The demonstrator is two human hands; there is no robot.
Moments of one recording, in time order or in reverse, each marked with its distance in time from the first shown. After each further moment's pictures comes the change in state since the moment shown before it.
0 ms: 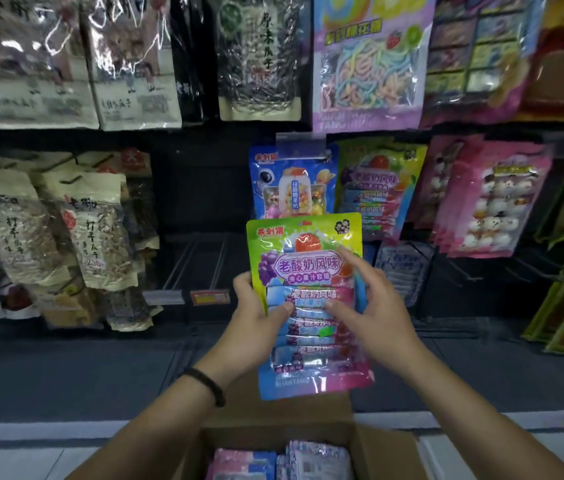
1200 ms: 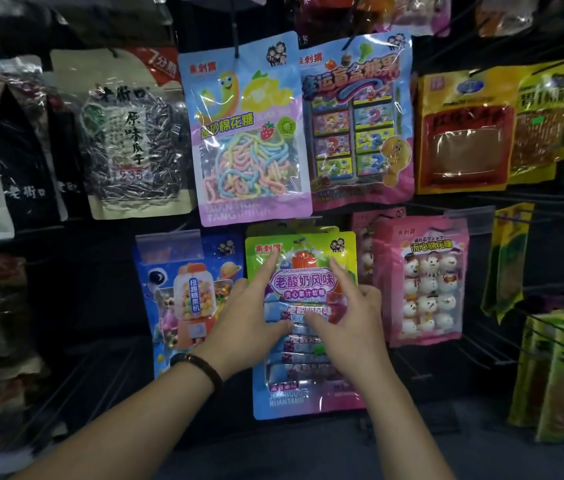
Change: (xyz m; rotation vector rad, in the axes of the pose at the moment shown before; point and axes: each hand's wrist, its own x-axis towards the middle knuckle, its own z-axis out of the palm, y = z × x) left_hand 0.192 0.082 0.125 0.726 0.001 0.392; right_hand 0.136 0.069 -0.106 0.027 0.324 0.072
